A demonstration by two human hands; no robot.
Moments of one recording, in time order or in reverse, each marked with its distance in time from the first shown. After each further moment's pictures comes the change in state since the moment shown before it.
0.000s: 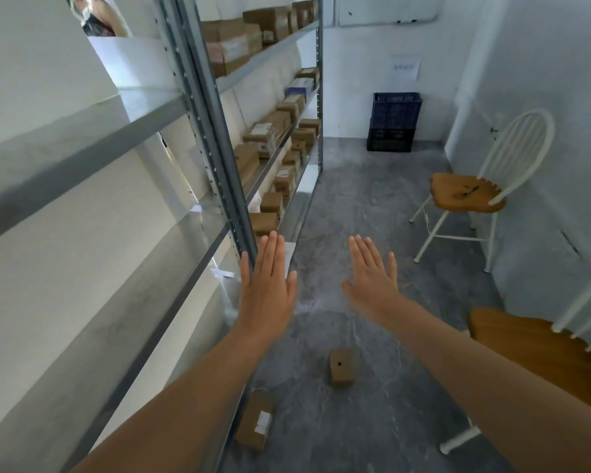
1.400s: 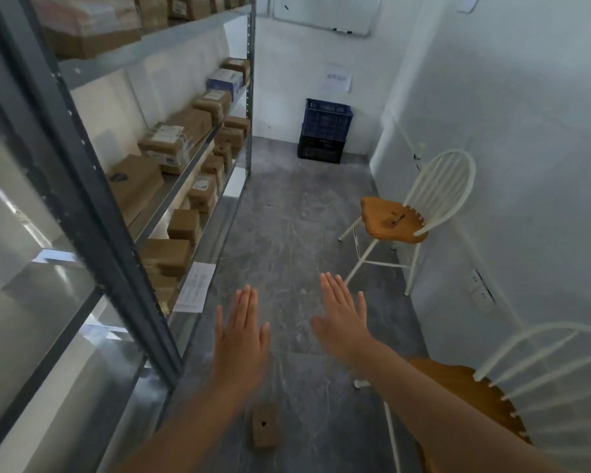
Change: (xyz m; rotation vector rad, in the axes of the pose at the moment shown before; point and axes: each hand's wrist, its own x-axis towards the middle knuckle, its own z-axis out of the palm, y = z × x) left_hand 0.184 0.017 0.188 -0.233 -0.161 -0.046; right_hand 0.197 0.087 -0.011 -0.033 -0.097 0.187
